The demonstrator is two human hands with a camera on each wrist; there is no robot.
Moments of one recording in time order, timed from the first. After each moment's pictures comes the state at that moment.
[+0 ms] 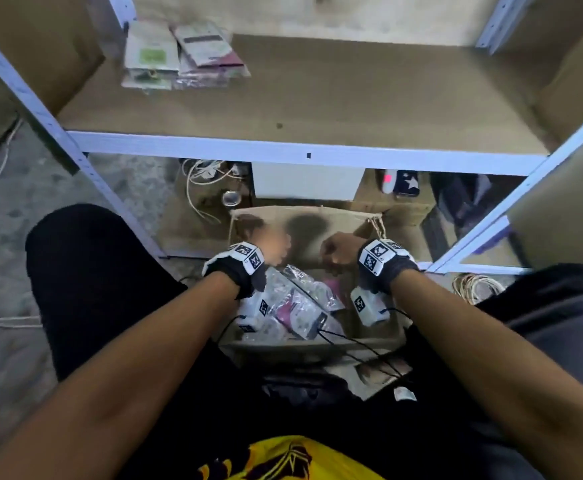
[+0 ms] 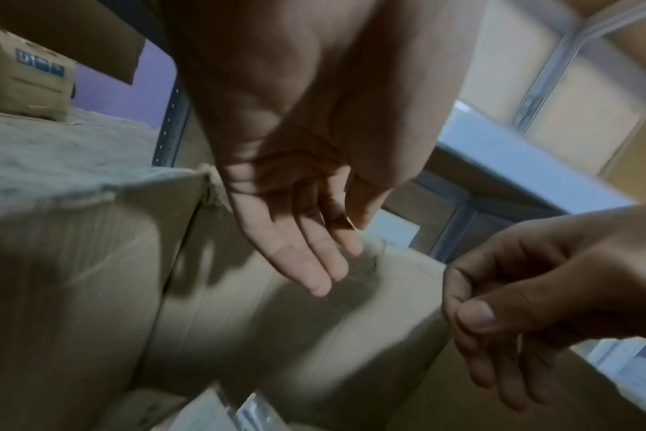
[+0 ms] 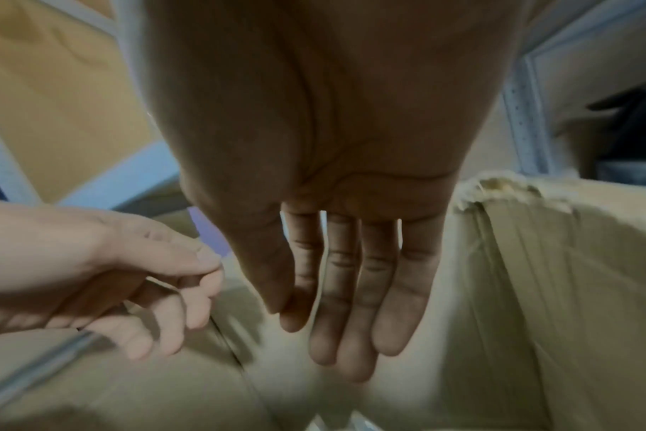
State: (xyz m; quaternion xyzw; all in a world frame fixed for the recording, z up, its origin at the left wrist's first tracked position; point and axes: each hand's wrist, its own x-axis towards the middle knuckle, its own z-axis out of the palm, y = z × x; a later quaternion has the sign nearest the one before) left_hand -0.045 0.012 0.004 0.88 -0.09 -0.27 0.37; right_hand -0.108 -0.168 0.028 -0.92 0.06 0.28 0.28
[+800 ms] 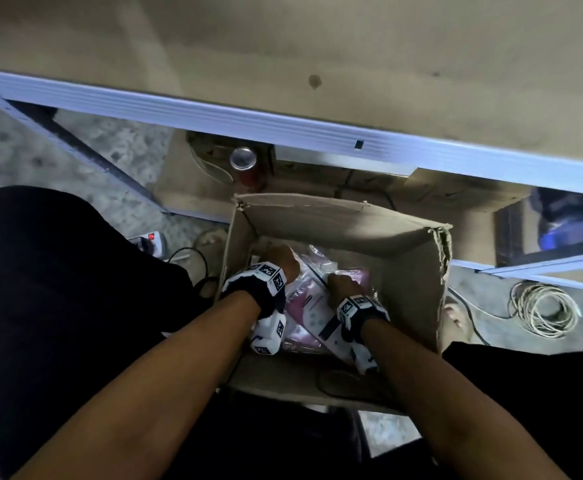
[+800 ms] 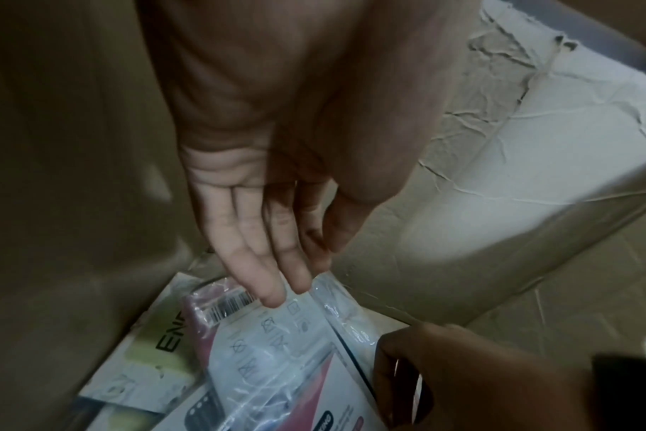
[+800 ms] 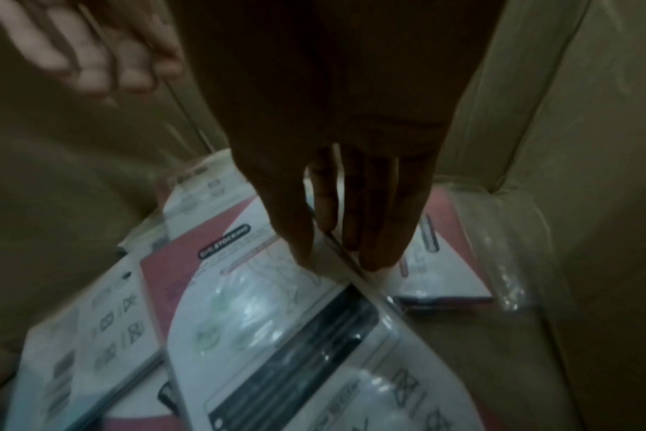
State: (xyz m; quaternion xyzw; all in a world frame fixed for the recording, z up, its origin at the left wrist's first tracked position) left_hand -0.007 -0.004 -0.117 0.89 0.02 -0.42 0.18; right_hand -0.084 -0.153 -0.177 -0.90 0.06 0.40 0.16
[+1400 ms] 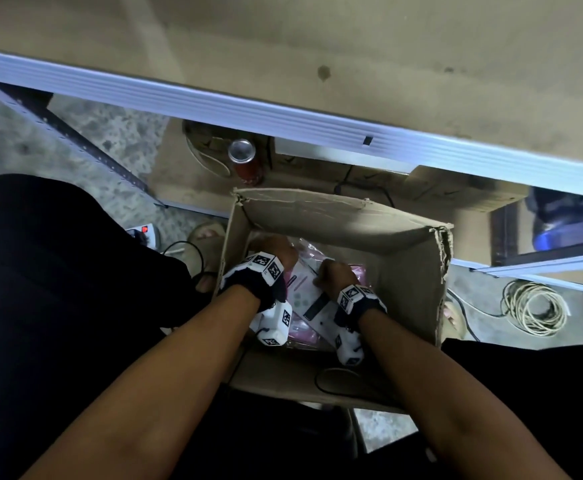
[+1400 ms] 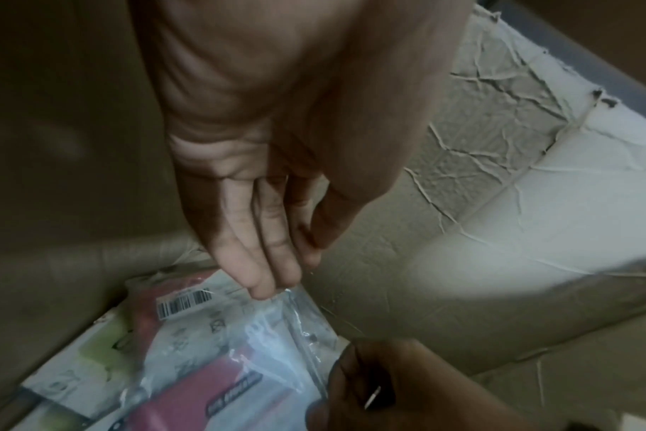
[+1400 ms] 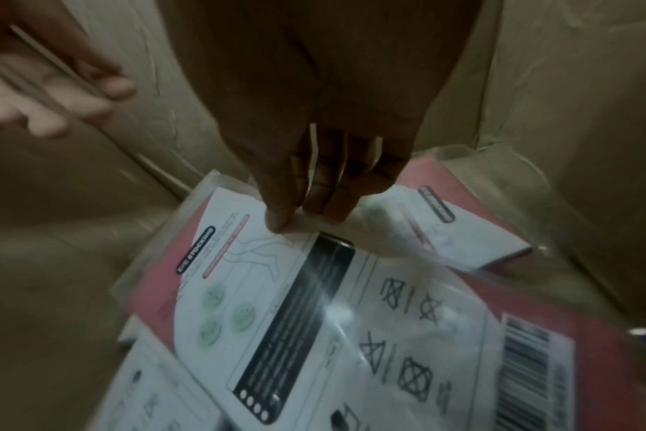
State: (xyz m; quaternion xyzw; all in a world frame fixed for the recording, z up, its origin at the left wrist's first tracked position) left_hand 0.005 -0.002 -0.126 0.91 0.01 -0.39 0.17; right_hand -0.067 -0.150 -0.184 -0.90 0.14 0.32 0.26
